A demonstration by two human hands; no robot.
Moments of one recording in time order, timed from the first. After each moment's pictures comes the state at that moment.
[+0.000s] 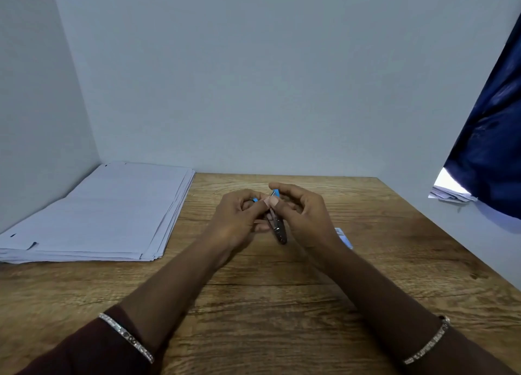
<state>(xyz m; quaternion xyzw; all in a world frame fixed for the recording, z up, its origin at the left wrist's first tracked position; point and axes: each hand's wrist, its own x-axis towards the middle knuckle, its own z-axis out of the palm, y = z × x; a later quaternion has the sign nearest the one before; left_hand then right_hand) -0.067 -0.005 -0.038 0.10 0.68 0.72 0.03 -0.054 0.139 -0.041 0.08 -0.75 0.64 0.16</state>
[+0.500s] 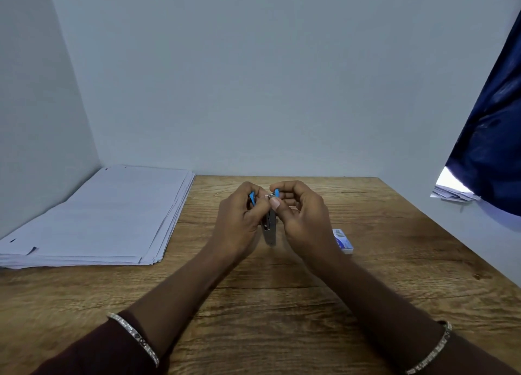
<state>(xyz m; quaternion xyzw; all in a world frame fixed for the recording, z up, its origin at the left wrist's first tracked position) -0.062 -0.001 -0.040 0.18 0.74 0.62 -0.16 -0.046 0.130 -0.039 0.10 -0.77 0.57 0.26</state>
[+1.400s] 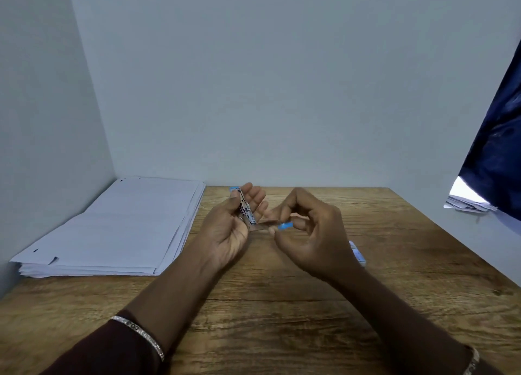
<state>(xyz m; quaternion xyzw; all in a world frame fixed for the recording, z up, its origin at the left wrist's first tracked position) -0.091 -0.026 -0.030 0.00 0.29 0.95 0.11 -0.025 0.131 -0.021 0.30 -0.75 0.51 0.29</state>
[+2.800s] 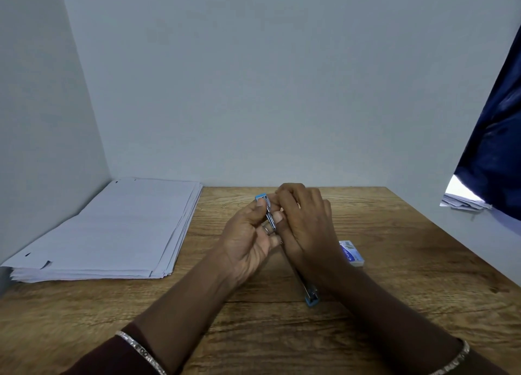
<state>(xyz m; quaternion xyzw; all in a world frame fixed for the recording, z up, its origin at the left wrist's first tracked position) -0.071 0.002 -0.039 0.09 0.36 0.91 0.17 -0.048 0.130 -0.040 0.20 -0.87 0.18 0.40</state>
